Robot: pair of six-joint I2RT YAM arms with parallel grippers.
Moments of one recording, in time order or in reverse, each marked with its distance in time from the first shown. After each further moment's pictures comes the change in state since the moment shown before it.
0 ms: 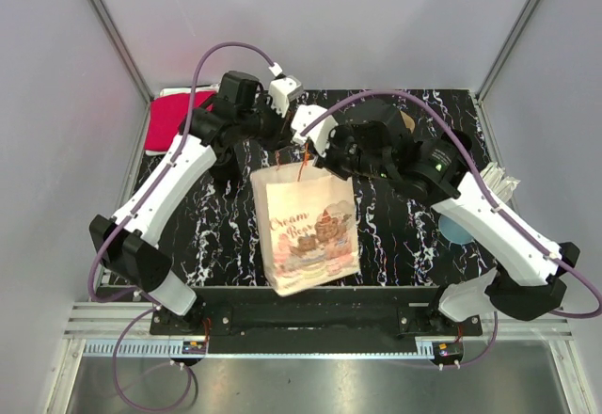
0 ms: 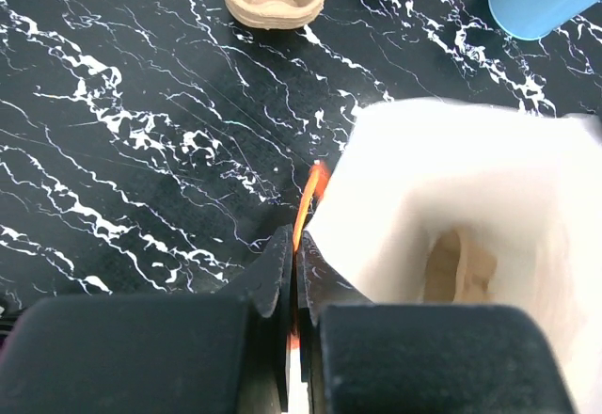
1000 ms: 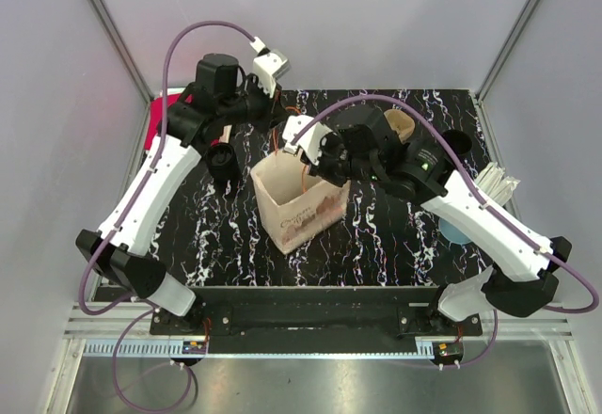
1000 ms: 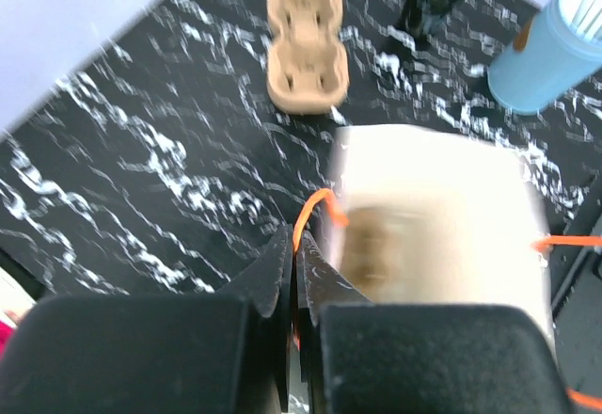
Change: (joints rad) left arm 0.031 -0.050 0.102 0.048 -0.009 0.003; right arm 0.014 0.032 -0.003 -0.037 -0.027 -0.001
